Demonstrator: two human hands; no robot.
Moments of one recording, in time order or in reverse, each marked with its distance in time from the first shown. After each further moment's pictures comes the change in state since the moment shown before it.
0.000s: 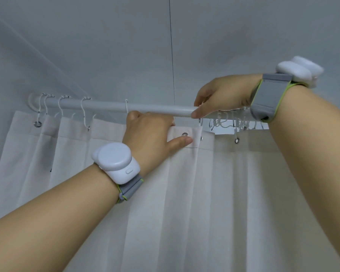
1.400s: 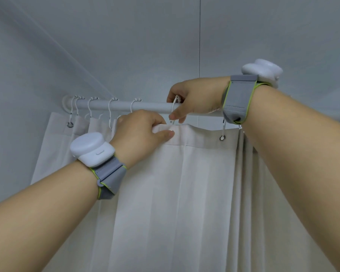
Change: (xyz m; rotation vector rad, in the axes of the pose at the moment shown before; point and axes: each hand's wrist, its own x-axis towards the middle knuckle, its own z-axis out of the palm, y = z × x) left_hand -0.011 -0.046 -0.023 -0.208 -0.074 -0.270; right_hand 0.045 -0.059 0.021 0.169 0.041 -0.269
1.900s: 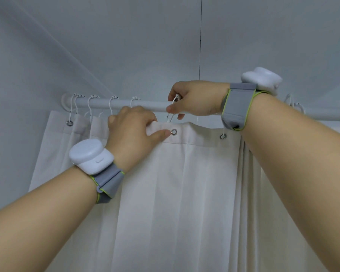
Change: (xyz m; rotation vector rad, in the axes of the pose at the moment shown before) left_hand -0.006 -0.013 0.004 0.165 0.169 0.039; right_hand -0.005 -0.012 0.010 0.119 0.082 0.059
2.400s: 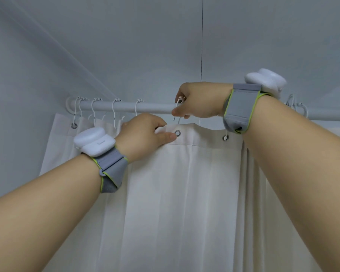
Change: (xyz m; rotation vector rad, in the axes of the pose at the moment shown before) left_hand 0.013 0.001 -0.003 -0.228 -0.349 -0.051; right_hand -0.006 -0.008 -0.002 -0.124 0.016 0.065
